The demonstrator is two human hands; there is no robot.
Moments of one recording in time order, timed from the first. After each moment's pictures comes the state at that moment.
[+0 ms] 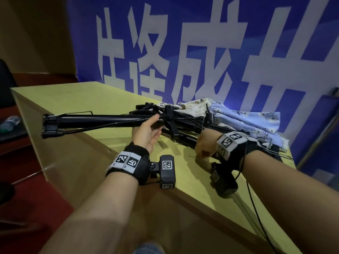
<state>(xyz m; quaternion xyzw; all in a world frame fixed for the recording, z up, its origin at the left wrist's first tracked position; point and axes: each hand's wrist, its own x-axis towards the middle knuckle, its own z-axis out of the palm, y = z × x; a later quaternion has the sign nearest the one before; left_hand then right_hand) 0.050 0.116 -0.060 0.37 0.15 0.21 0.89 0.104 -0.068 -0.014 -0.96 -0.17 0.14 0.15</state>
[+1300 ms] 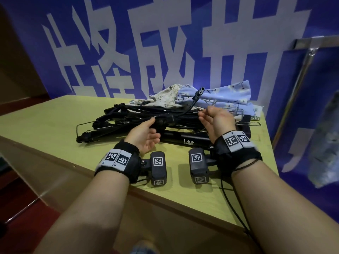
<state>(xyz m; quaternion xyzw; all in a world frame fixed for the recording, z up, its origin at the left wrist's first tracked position) 0.085 0.036 -0.051 0.65 0.22 0.00 0.73 0.124 -0.159 -0.039 -0.41 0.02 -0.01 0.91</state>
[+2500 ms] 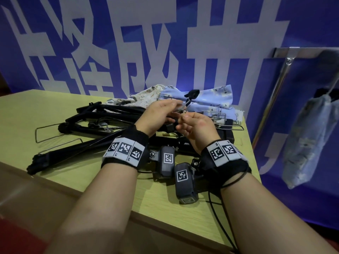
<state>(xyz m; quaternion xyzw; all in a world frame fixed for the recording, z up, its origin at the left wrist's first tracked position) 0.136 -0.031 -0.025 0.76 -0.16 0.06 0.63 0.120 -0.160 -0.044 -0.53 -0.10 0.04 0.84</state>
